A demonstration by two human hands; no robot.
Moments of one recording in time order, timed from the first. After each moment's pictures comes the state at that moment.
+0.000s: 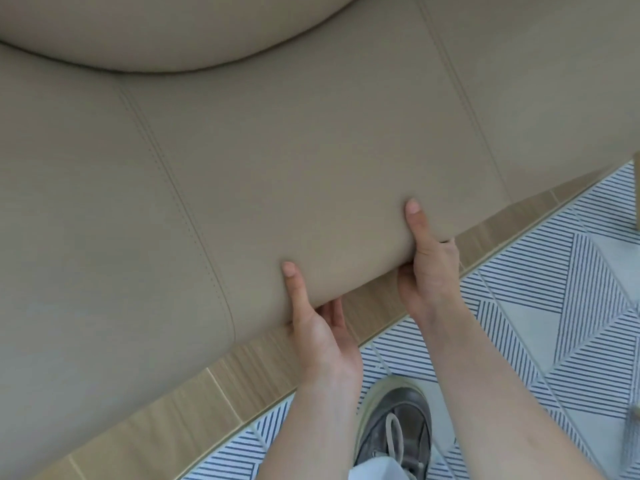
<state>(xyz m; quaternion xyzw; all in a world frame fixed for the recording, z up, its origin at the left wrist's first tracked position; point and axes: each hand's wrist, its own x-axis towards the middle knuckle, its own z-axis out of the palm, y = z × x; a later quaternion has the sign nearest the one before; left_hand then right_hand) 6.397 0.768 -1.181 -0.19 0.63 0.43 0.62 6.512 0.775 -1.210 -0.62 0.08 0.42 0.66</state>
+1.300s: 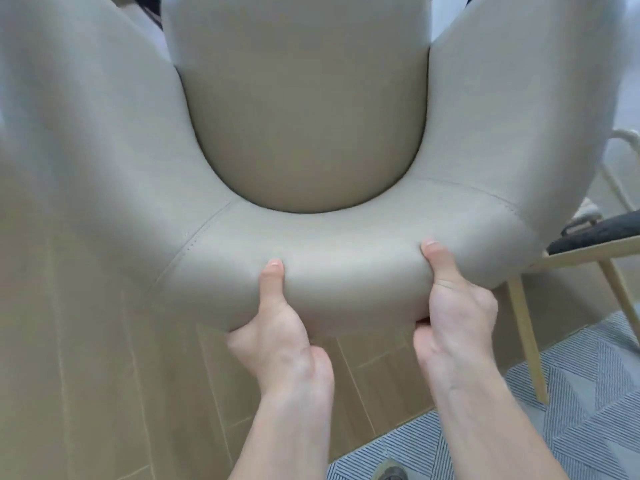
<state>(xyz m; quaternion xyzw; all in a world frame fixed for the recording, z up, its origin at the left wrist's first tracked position) 6.311 1.017 -0.668 -0.08 0.68 0.55 0.48 6.437 1.005 -0.667 -0.67 0.07 0.36 0.64</state>
